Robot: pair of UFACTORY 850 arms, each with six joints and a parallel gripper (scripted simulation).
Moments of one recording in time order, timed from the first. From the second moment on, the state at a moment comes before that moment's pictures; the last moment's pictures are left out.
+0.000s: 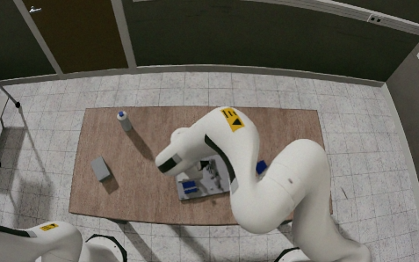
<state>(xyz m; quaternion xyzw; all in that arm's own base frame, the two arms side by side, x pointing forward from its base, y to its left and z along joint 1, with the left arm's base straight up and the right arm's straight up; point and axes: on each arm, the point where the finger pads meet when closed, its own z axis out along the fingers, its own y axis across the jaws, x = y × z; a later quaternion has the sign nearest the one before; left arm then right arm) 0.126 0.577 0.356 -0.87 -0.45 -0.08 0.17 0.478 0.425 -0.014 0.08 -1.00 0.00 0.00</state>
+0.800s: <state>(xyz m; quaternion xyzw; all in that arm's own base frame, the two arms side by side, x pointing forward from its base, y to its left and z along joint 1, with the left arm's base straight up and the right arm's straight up) 0.013 0.418 0.454 -0.73 -0.68 -0.01 0.02 0.478 0.425 -0.014 0.08 -1.00 0.00 0.00</state>
